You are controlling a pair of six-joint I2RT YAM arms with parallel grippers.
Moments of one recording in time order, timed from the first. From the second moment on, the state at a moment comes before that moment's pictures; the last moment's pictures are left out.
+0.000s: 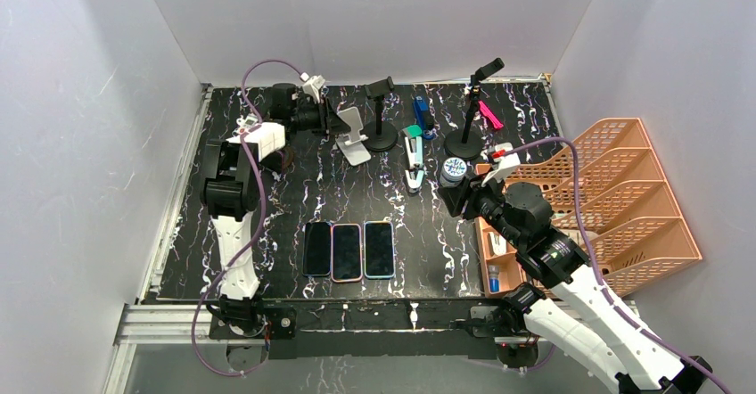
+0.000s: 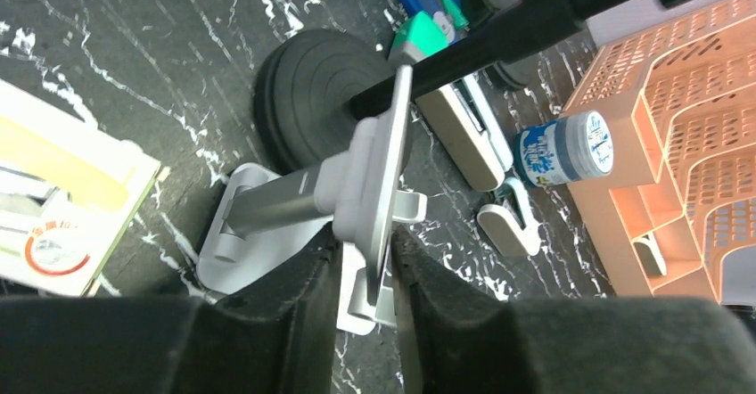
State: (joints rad) left arm -0.15 2.19 1.54 0.09 0.85 -0.30; right arm 0.66 0.60 0.66 -0.28 0.06 0.36
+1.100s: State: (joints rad) left arm -0.15 1.88 1.26 0.14 0.54 -0.34; right arm 0.66 0.61 0.66 -0.28 0.05 0.37
